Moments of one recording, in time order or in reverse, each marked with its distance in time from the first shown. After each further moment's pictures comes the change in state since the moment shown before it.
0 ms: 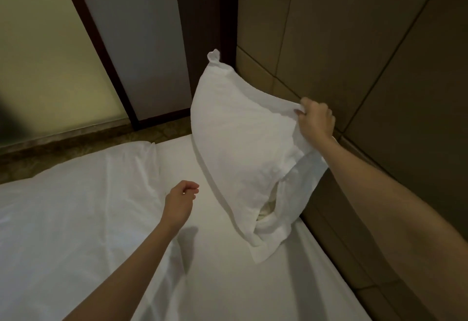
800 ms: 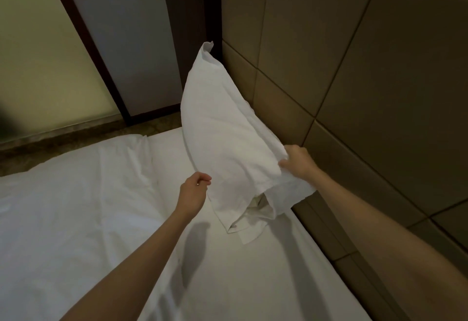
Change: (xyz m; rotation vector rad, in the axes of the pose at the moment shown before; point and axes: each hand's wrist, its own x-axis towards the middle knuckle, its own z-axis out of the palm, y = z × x) left_hand -0.046 0.013 0.046 0.081 -0.081 0.049; right_hand -0.106 0.064 0.003 0.084 -0.600 0.070
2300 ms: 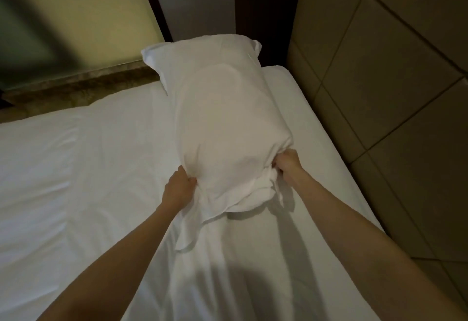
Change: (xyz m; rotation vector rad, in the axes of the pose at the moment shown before) left_hand 0.014 -0.156 -0.115 0.546 0.077 -0.322; right_hand 0.024 -0.096 0.225 0.819 -0.223 0.493
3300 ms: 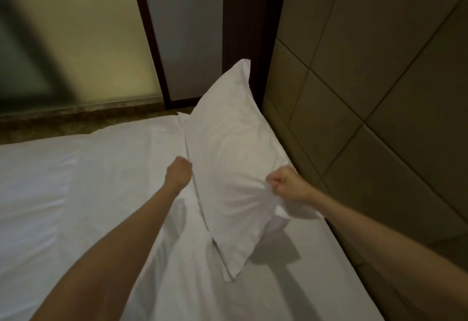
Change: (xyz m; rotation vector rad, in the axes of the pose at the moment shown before) left_hand -0.052 0.069 -0.073 -0.382 0.079 0.007; right_hand -0.193 -0.060 -0.095 -0.712 -0.326 -0.843
